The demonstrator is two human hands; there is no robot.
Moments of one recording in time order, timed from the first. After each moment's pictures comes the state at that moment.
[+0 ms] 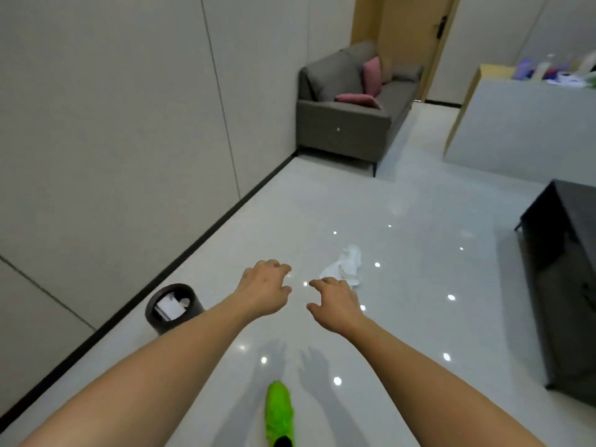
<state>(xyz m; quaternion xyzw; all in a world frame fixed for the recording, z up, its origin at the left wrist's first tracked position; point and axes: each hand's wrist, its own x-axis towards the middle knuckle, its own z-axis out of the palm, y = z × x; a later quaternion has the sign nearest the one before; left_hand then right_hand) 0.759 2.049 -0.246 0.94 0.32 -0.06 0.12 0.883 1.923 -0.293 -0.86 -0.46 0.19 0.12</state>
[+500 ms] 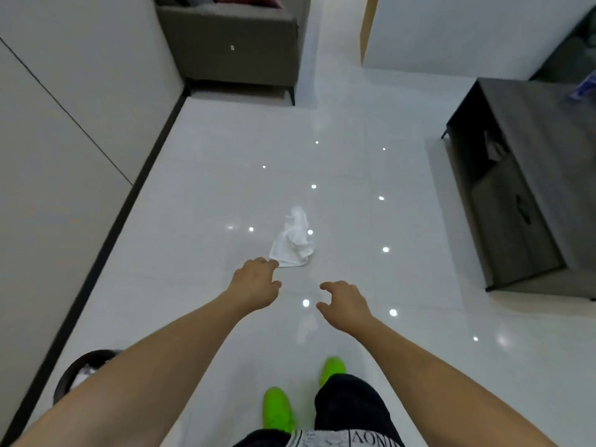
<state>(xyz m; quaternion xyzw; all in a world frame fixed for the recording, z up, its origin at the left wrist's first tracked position) 1.046 2.218 -0.349 0.94 0.19 -0.22 0.20 1.108 2.017 -0.372 -0.92 -0.18 0.33 0.13</state>
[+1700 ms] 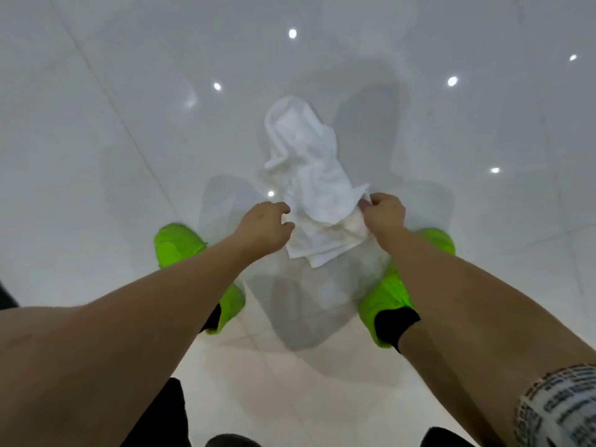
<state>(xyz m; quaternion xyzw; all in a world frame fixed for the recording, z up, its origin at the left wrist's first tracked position) 1.508 2.453 -0.993 0.85 0.06 -0.51 0.14 1.491 2.223 -1.060 -0.79 0.35 0.38 0.34</state>
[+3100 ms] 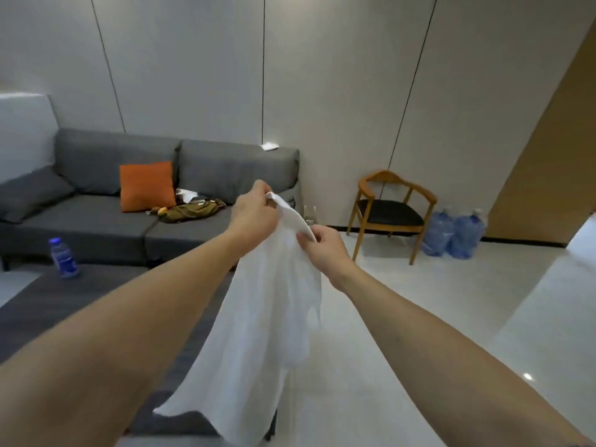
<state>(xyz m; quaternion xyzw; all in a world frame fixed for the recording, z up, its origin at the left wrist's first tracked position) 1.767 1.471 -0.039 0.72 -0.52 -0.06 0.46 1.606 1.424 -0.084 -0.72 0.42 -0.35 0.43</state>
